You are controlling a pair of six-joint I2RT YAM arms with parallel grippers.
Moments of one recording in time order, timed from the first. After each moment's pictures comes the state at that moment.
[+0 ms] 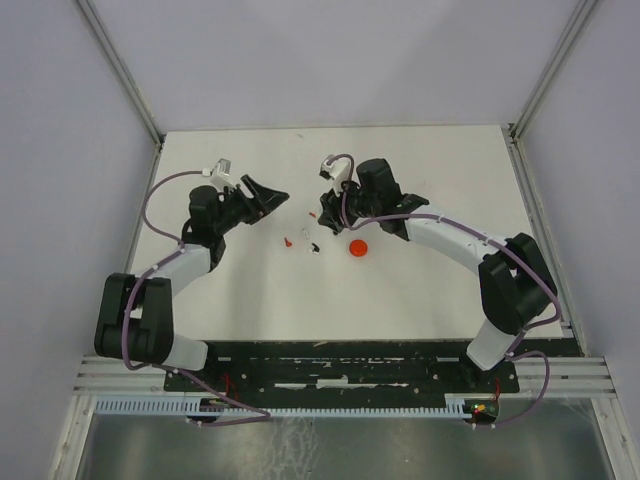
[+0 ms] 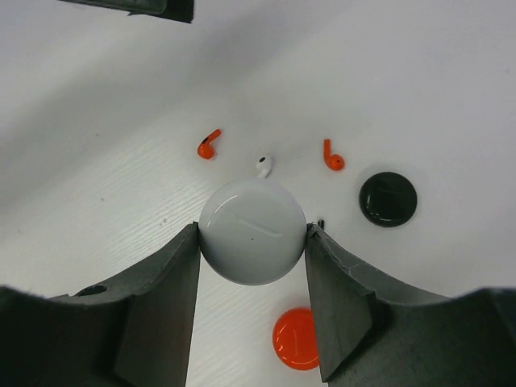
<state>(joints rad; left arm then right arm) -0.12 1.43 0.68 0.52 0.52 -0.80 0.62 1.70 1.24 -0.05 -0.33 -0.13</state>
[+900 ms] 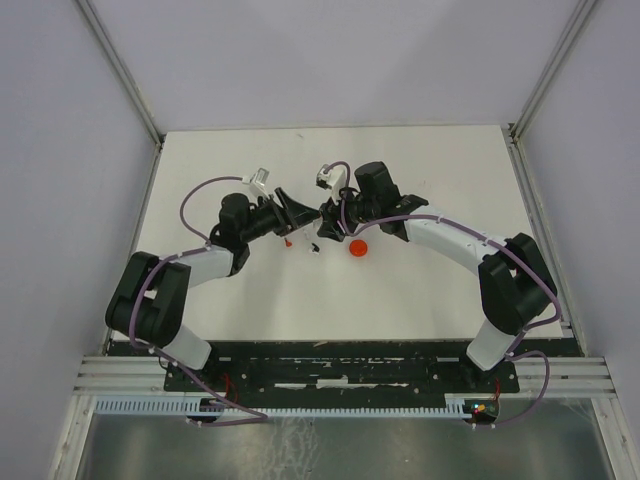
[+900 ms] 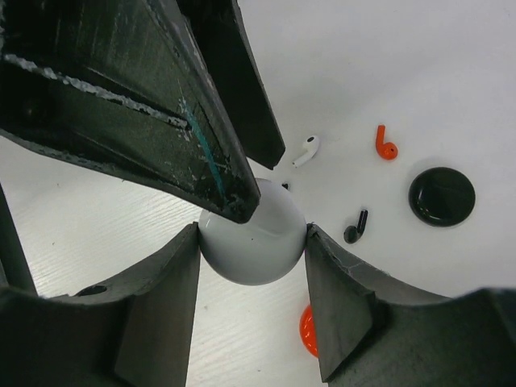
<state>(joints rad) -0.32 1.55 0.66 0.72 0.61 -0.93 0.63 1.70 1.23 -0.15 -0.47 -0.19</state>
